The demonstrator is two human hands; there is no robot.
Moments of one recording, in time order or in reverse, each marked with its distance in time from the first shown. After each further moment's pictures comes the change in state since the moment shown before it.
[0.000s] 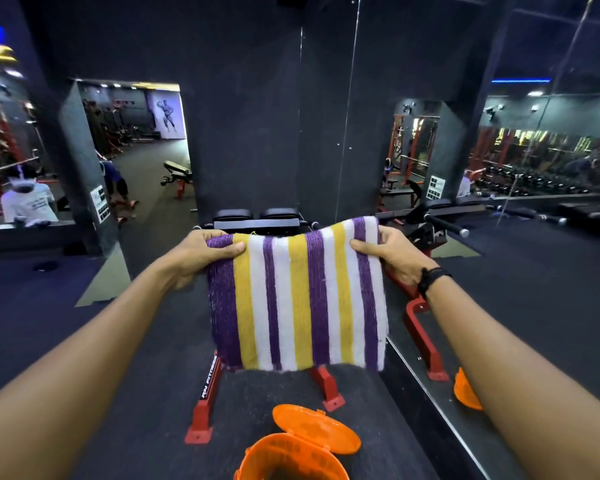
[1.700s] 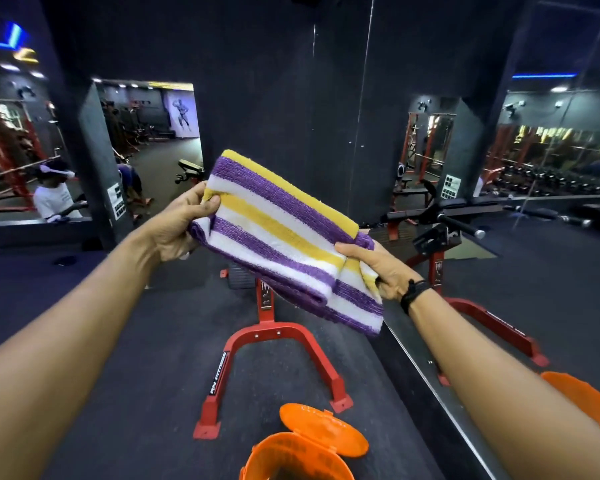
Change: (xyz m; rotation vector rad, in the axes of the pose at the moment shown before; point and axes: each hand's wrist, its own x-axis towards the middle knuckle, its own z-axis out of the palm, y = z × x) left_hand 0.002 0.033 -0.026 -0.389 -0.102 0.233; right_hand -0.012 -0.003 0.042 0.382 -0.224 0.100
